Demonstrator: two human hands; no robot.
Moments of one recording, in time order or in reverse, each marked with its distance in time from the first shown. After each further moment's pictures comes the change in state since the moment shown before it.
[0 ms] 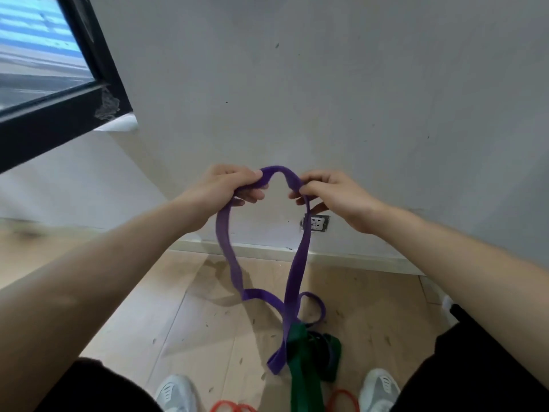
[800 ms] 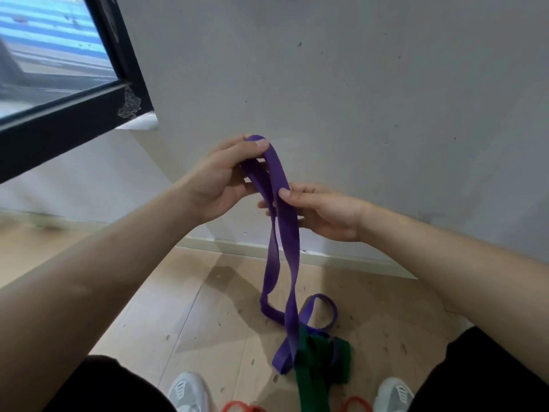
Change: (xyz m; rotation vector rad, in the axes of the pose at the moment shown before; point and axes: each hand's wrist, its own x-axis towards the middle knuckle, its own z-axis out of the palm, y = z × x) left_hand -0.012 0.016 -0.021 -0.499 -0.091 0.129; right_hand 0.014 -0.004 0.042 0.327 -0.440 0.006
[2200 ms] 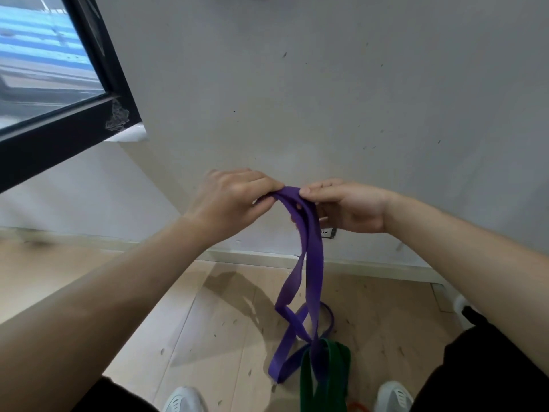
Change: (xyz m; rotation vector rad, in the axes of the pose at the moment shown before) left_hand 0.008 -0.032 0.001 1.470 0.103 1.006; right_hand -0.027 -0.018 -0.040 -0.057 0.022 0.107
